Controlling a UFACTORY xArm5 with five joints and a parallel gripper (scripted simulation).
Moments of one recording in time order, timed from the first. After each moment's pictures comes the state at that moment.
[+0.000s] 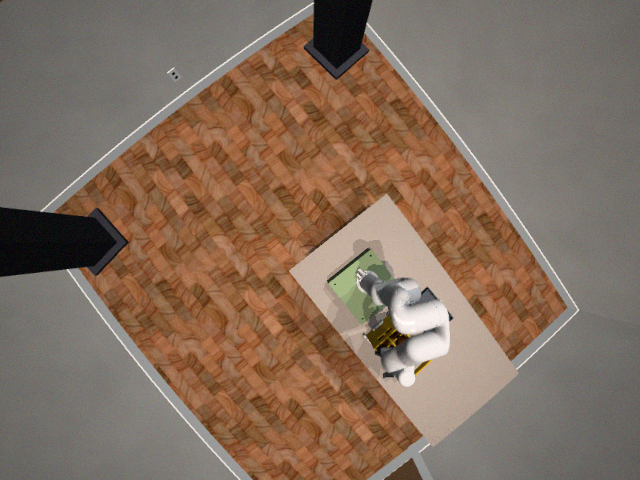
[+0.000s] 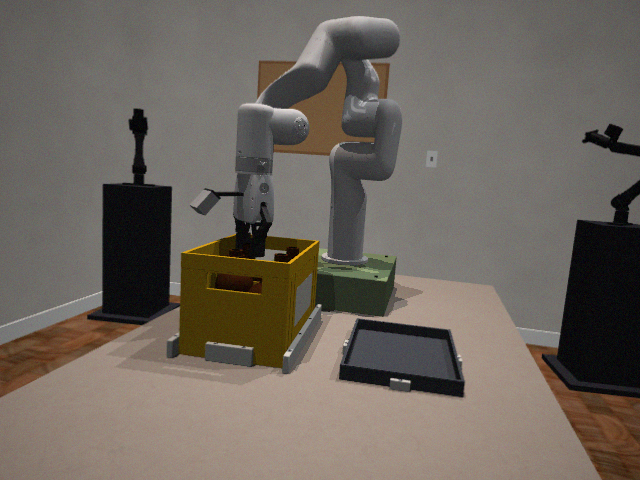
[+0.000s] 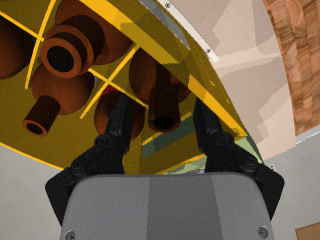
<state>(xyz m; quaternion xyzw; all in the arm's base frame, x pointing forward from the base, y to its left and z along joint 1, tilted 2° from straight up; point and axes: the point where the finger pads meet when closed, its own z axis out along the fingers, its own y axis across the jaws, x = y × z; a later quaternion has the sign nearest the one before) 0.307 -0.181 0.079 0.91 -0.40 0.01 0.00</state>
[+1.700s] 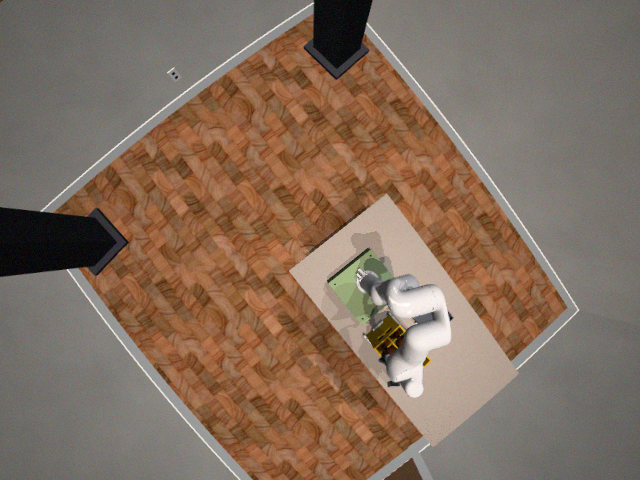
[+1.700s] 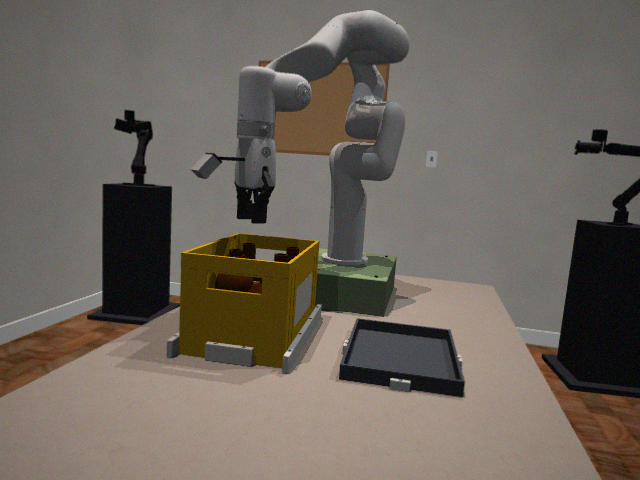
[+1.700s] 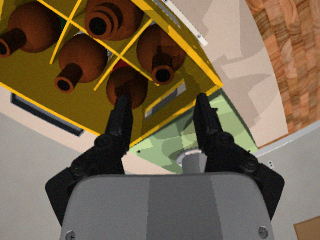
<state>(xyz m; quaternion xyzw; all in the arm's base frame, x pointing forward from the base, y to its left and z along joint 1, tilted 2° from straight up) 0.306 -0.180 0.149 0.91 -0.40 0.01 0.00</state>
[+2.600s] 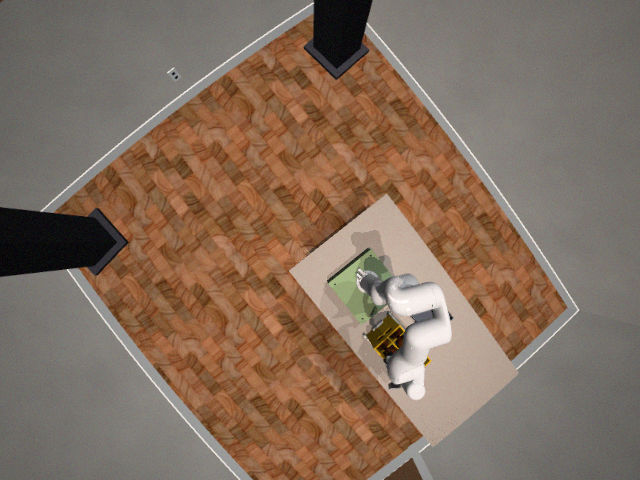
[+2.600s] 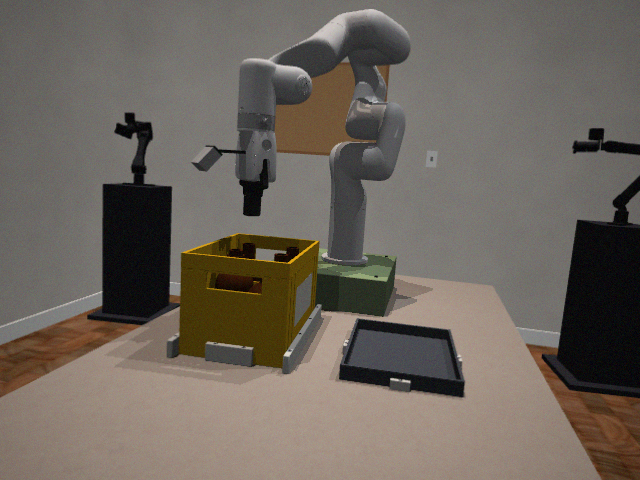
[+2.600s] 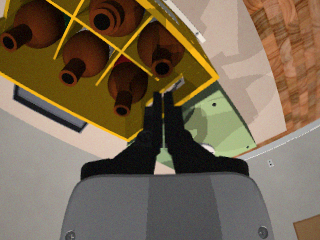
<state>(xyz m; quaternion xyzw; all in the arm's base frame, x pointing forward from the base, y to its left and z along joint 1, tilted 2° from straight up) 0.305 -0.180 0.163 0.91 -0.40 0.01 0.00</state>
